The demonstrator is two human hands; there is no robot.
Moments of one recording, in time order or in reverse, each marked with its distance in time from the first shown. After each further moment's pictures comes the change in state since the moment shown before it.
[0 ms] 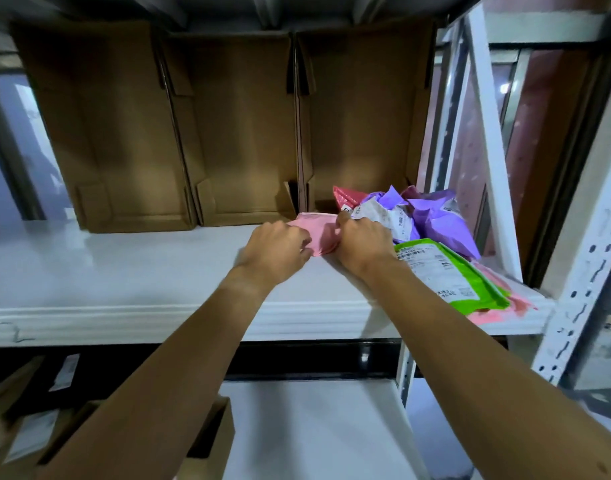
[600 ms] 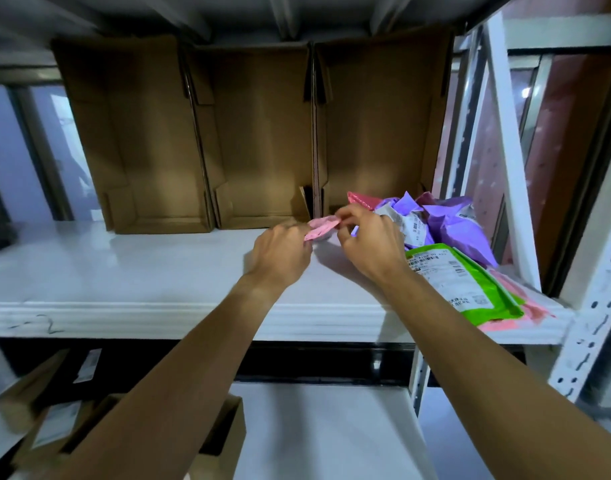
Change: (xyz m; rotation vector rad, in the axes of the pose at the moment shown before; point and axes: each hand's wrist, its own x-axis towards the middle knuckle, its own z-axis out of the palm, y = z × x) left_hand -0.013 -0.002 -0.008 -0.183 0.048 -0.237; right_hand -0.006 -0.004 -0.003 0.496 0.250 -0.037
